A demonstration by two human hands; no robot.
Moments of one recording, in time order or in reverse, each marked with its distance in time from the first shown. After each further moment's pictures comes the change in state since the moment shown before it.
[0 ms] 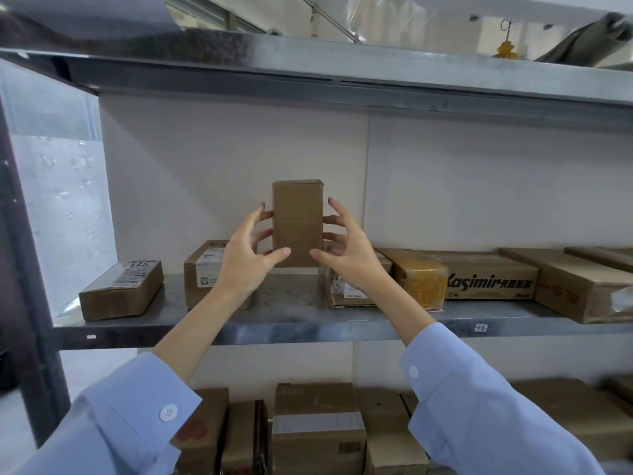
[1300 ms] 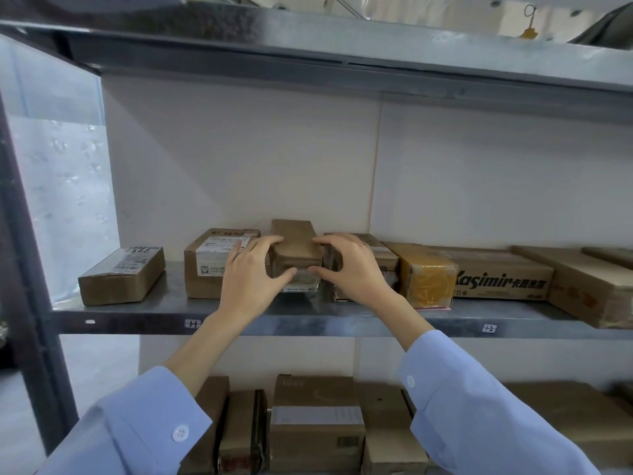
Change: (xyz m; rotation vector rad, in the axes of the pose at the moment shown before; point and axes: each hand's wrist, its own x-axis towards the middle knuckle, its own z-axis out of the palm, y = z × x) left_hand -0.027 -0.034 0.012 0.564 0.064 0.151; right_hand -0.006 0.039 0.004 -0.589 -0.056 -0.143
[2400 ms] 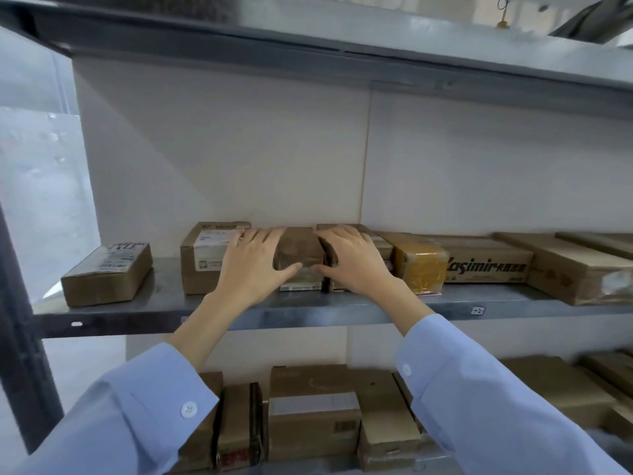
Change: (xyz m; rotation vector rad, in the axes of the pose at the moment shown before) left_hand 0.017 -0.002 -0.002 0.364 -0.222 0.143; right_hand -0.001 -0.009 -0.007 -0.396 -0.127 0.022
